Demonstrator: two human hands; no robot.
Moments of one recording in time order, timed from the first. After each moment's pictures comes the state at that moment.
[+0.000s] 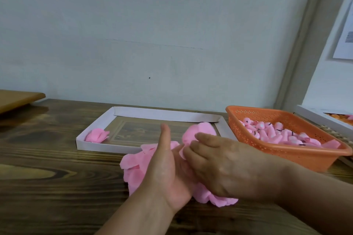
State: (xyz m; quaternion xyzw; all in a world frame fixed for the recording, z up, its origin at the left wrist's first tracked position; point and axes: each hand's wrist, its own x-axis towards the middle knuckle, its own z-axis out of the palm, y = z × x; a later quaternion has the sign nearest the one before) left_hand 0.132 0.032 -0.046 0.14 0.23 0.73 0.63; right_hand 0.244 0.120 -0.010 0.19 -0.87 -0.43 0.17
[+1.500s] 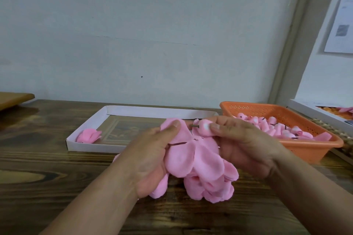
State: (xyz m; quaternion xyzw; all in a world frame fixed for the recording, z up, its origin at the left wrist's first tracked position) left_hand 0.121 0.018 -0.022 0.31 0.44 0.69 0.48; right_hand 0.254 0.141 -0.006 -0.11 -0.60 0.77 0.19
